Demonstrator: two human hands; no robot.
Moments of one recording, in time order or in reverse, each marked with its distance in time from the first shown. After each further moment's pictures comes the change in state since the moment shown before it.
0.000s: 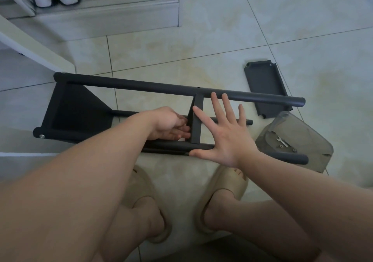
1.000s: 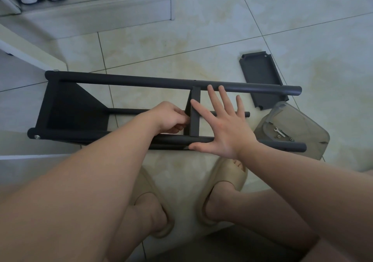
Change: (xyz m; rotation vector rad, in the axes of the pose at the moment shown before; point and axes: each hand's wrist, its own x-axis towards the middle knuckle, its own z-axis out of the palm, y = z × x) left_hand 0.018 -0.013 0.003 0.198 0.096 0.180; right_hand -0.001 -0.003 -0.004 -0.016 -0.025 0.017
